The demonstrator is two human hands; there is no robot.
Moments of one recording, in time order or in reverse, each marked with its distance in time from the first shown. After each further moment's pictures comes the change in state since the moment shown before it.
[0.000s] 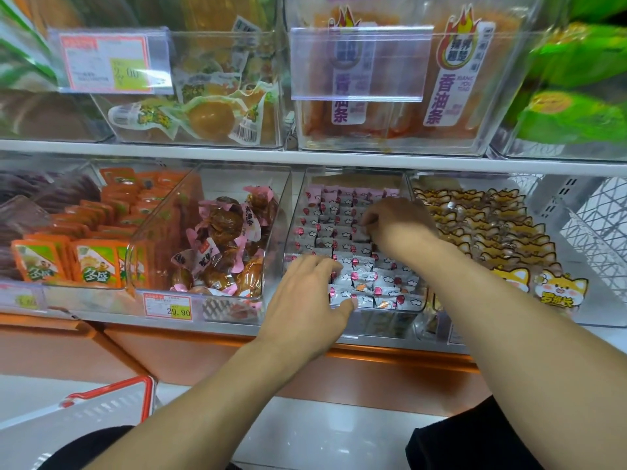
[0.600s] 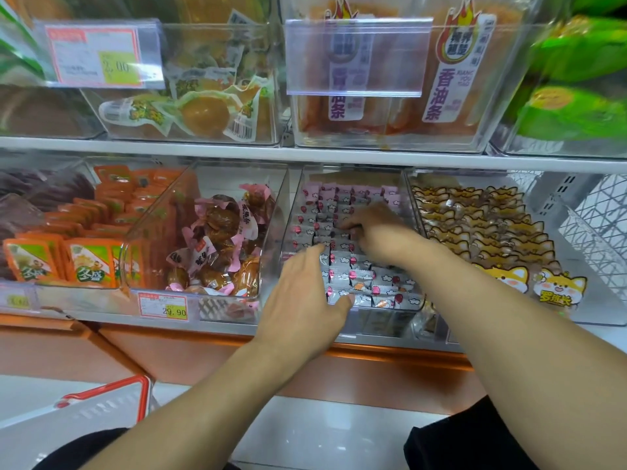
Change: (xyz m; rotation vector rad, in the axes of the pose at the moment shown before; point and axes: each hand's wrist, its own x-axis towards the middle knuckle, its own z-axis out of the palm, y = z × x) left_hand -0.001 0.003 0.002 -0.056 0.001 -0.121; right_hand -0.005 -0.015 0.005 0.154 -0.217 -0.073
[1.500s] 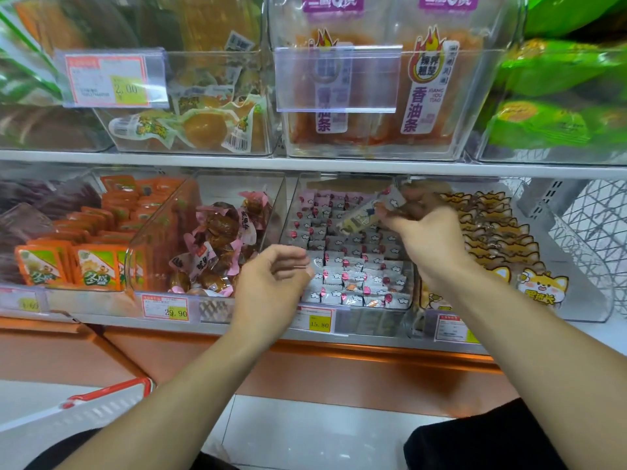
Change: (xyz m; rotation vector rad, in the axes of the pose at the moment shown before) left_hand -0.001 -0.003 -0.032 -0.689 0.135 -0.233; right_hand -0.067 0.015 -0.029 1.223 0.473 0.137
